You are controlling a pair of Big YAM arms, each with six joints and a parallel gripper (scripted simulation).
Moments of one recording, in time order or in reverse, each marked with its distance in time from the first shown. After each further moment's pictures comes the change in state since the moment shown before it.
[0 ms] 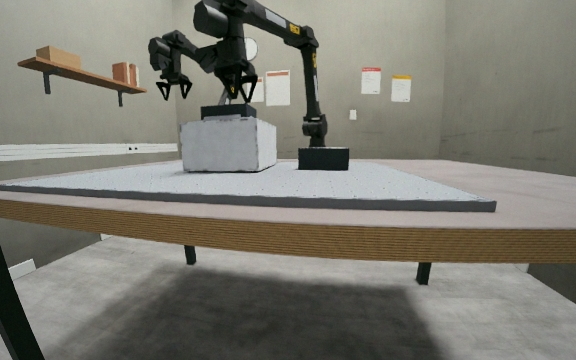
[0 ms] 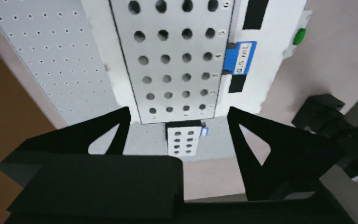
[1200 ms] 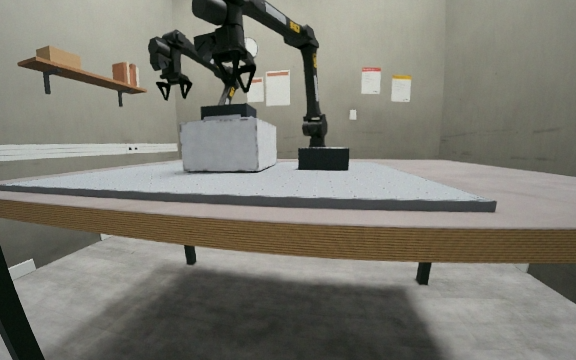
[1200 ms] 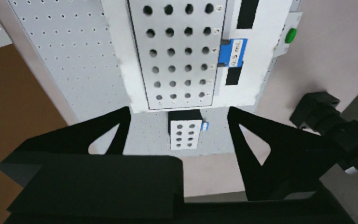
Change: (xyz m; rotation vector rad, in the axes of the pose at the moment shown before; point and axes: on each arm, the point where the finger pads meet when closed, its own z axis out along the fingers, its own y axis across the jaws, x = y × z) left arm -0.001 0.003 -0.030 -0.019 -0.009 0.000; right arm 0.000 0.000 -0.001 0.000 0.000 0.000
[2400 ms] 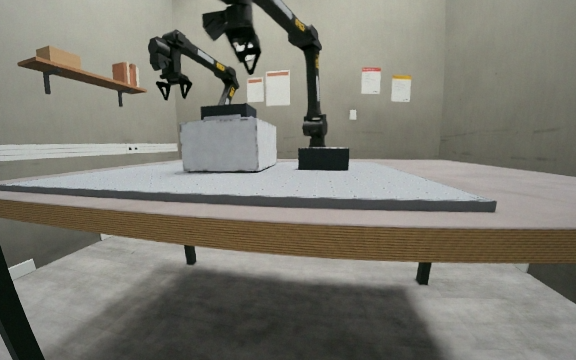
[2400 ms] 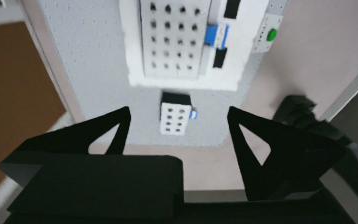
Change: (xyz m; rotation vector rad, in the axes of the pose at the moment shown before) left arm 0.024 -0.019 -0.057 -0.031 -0.025 -0.123; right arm -0.001 0.000 0.000 0.000 -0.003 0.000
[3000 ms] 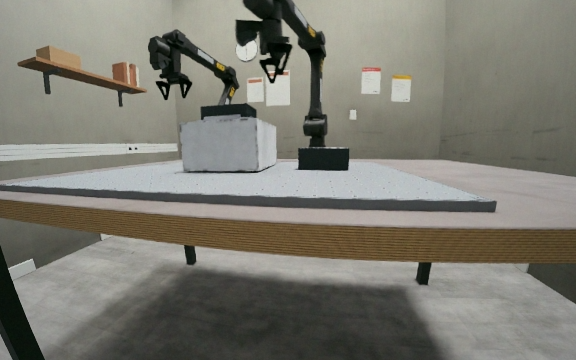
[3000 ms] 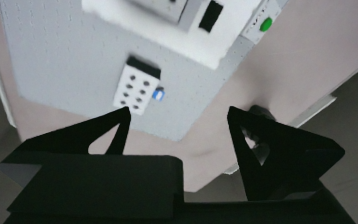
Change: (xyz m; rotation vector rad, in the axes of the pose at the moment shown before) left arm 0.074 -0.051 0.021 0.039 0.009 -0.363; right arm -0.001 0.000 -0.002 0.001 -0.004 0.000
